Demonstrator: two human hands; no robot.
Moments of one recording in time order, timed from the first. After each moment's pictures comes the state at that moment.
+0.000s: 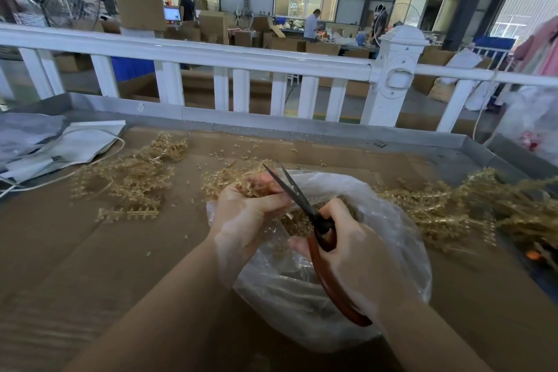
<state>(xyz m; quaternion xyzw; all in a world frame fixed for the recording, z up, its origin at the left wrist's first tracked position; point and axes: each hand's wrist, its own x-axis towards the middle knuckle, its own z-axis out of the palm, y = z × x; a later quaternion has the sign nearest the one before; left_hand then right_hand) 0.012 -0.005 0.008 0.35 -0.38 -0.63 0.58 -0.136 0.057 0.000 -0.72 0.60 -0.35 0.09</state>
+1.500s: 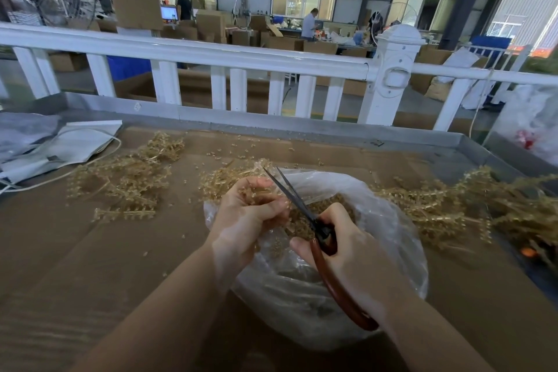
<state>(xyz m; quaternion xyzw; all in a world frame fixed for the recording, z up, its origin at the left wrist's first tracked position) 0.013 -0.006 -0.004 0.33 -0.39 -0.65 0.57 -0.140 0.062 0.001 -0.70 0.62 -0.33 0.15</state>
